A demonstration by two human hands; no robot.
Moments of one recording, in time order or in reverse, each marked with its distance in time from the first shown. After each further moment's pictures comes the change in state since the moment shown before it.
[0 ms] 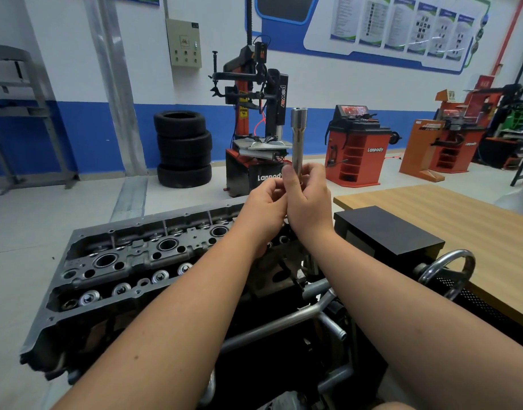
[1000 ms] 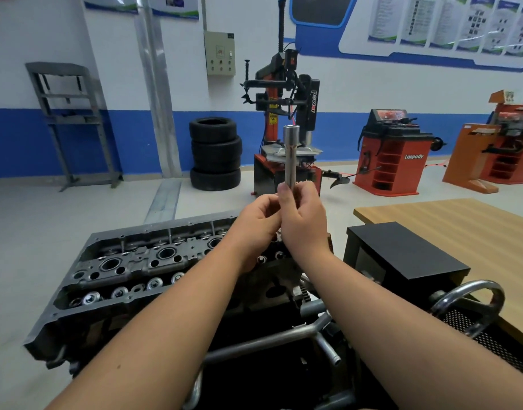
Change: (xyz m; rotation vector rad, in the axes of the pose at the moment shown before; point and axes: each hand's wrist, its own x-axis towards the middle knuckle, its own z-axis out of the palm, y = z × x) left_hand -0.003 0.003 0.002 0.089 0.047 -0.060; right_hand 0.003 0.006 -0.004 0.125 -0.100 0.001
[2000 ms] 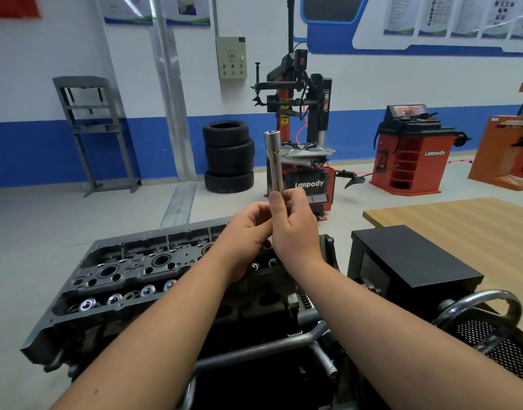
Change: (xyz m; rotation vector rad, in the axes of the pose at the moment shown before) left_hand -0.005 0.005 0.003 0.018 0.060 -0.036; right_hand 0.000 0.001 -0.006 0.046 -0.077 0.003
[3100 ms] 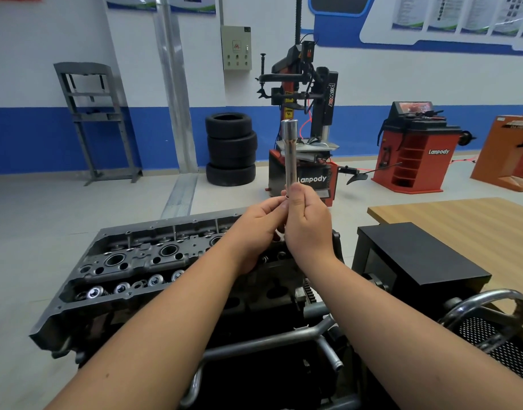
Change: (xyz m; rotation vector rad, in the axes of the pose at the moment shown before) left_hand -0.001 0.003 0.002 -0.001 -0.054 0.001; right_hand -0.002 -0.001 0.003 0.037 0.056 0.006
